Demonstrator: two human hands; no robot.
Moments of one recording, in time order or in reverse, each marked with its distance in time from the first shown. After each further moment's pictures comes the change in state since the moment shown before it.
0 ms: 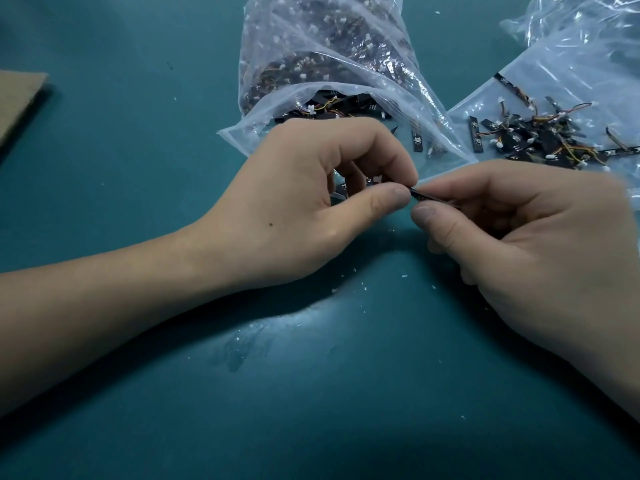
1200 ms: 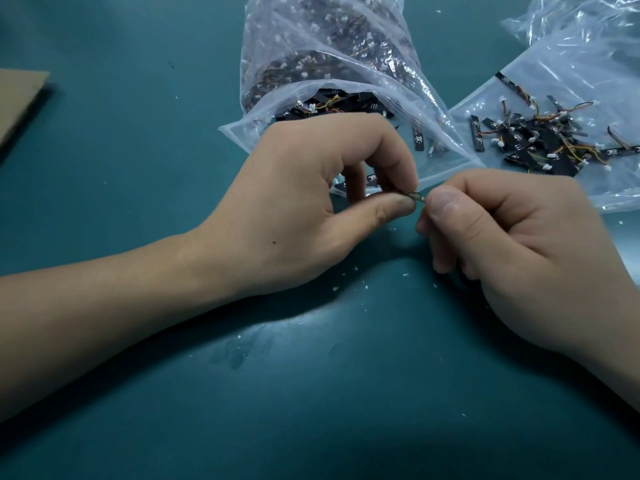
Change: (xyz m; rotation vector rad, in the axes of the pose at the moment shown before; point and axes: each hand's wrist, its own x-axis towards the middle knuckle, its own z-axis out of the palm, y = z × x) left_hand -0.003 0.002 0.000 0.102 0.026 0.114; right_hand 0.005 0.000 -0.001 -0.033 -0.139 -0.042
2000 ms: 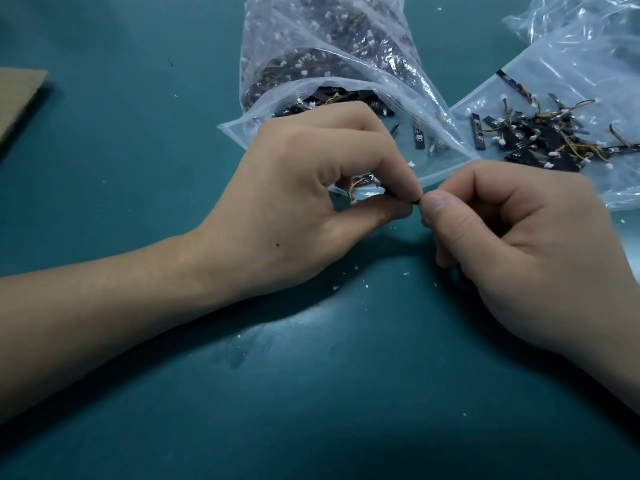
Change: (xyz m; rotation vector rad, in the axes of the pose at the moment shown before) left_hand -0.001 -0.003 0.001 0.019 0.028 0.024; right_hand -0.001 -0.002 0.003 -0.051 0.097 0.035
